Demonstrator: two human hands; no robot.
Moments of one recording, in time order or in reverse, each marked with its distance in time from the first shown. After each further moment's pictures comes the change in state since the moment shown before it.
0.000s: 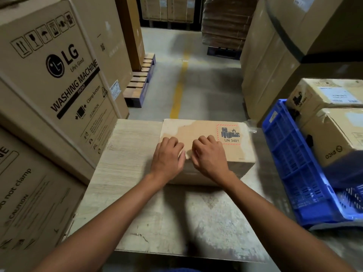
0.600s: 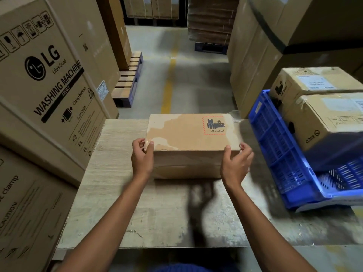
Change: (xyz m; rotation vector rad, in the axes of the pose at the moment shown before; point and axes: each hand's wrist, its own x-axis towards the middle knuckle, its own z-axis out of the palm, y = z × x) left_hand -0.018 -0.008 0.005 -0.782 0.146 -0.851; right_hand -0.073 0.043 -0.011 0.516 0.419 1.059
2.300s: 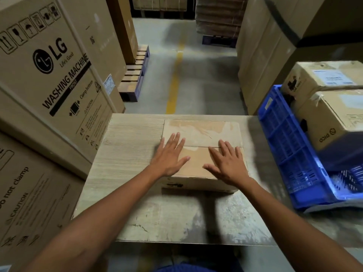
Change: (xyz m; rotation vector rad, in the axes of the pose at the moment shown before) left_hand 0.024 -0.039 0.038 1.200 -0.648 0.622; right_hand 0.022 0.033 0.009 -0.855 -0.802 -0.737
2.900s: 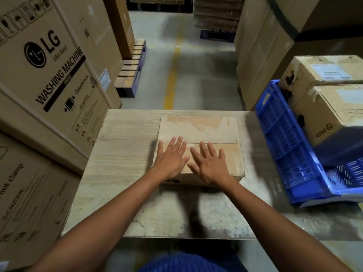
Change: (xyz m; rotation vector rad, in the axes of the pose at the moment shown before) left_hand -0.017 0.035 -0.010 -0.042 -0.131 -0.065; right_hand 0.000 -0.055 0.002 -0.005 -0.154 -0.011
